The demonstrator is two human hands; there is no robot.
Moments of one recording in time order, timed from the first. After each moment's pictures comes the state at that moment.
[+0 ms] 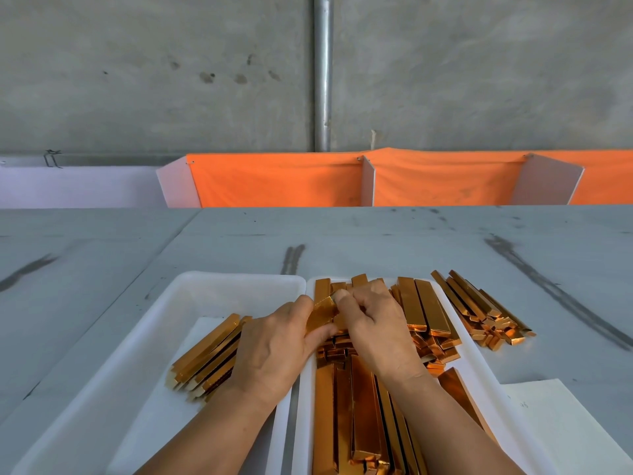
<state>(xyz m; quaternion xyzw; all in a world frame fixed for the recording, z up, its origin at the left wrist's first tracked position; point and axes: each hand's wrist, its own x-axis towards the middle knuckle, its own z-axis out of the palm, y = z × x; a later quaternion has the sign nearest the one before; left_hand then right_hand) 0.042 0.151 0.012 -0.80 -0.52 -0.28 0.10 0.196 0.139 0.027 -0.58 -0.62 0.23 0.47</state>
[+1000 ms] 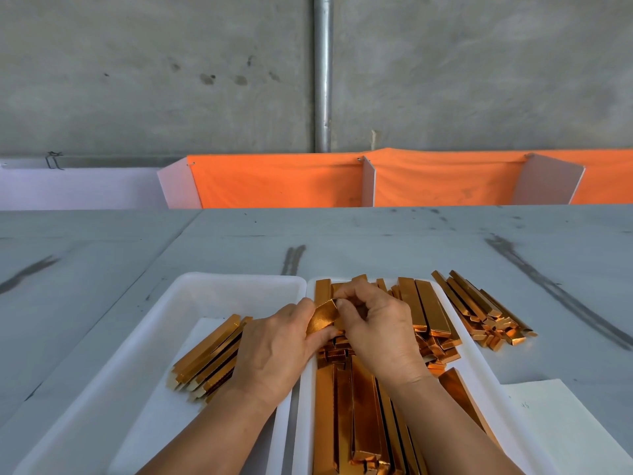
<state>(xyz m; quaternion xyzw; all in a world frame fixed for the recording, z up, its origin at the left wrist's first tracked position) 0.044 0.150 0.011 -0.80 -0.53 -0.27 0.12 0.197 0.141 0.022 -0.54 -0.64 0.15 0.52</state>
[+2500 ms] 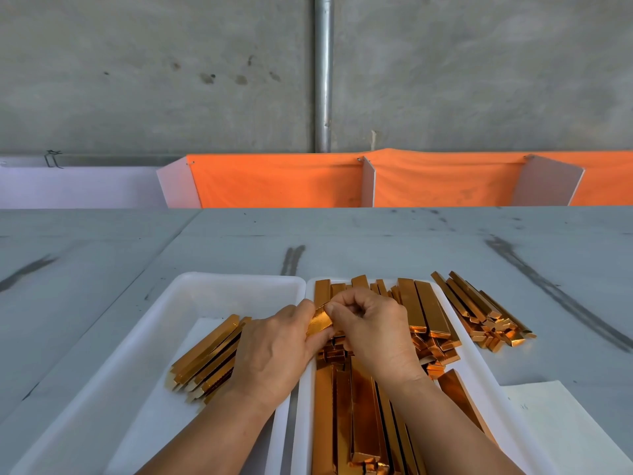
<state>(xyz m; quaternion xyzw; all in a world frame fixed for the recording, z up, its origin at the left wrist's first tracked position) 0.043 0.149 0.011 -0.80 -0.52 -0.26 0.12 0.194 0.138 0.025 -0.54 -0.60 0.27 0.52</state>
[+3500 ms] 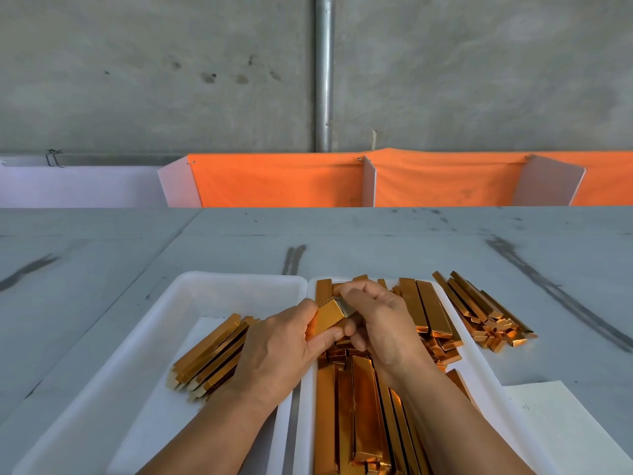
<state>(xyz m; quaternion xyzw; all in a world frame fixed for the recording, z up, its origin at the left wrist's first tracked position) 0.041 0.149 0.012 -0.81 -0.50 -0.30 0.01 0.200 0.138 0.034 -0.44 -0.46 0.52 0.56</state>
